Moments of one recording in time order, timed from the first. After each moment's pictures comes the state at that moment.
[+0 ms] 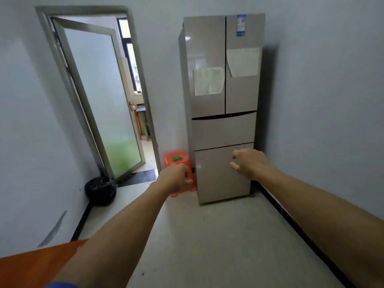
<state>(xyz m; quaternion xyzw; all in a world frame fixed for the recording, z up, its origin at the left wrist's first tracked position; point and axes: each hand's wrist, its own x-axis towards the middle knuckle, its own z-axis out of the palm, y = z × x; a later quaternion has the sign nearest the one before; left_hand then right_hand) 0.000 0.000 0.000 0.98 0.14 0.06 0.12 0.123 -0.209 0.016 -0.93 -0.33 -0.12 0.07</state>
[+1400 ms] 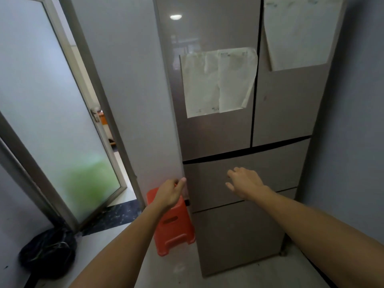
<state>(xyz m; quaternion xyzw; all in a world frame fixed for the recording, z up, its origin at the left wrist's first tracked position) 0.695 0.357 -0.074 0.91 0.21 0.08 0.35 0.832 0.150 -0.085 -0.93 -0.35 -0.07 0.00</state>
